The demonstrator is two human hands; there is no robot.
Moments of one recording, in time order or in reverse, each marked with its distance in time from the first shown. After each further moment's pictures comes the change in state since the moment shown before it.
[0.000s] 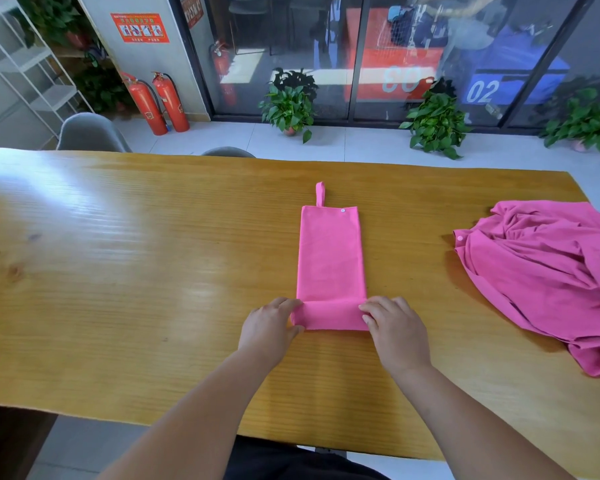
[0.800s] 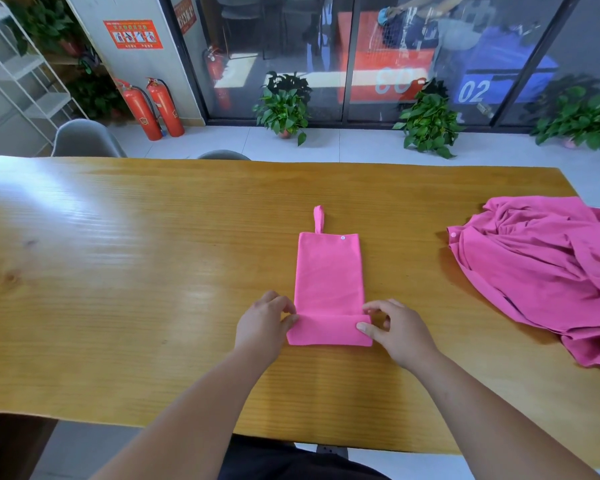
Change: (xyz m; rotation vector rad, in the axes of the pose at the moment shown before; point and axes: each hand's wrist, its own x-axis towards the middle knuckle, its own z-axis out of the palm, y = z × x) left_hand -0.001 0.003 -0.007 -0.126 0.074 -0.084; right_hand 0.001 0.016 -0.020 0.445 -0.315 0.263
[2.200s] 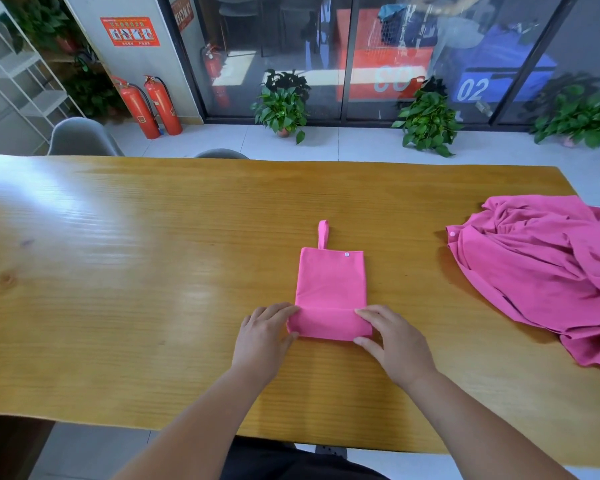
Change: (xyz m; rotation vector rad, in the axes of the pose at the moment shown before) left_hand -0.025 -0.016 0.019 0.023 0.015 0.161; right_hand -0.021 0.010 0.018 -0.294 0.068 -0.214
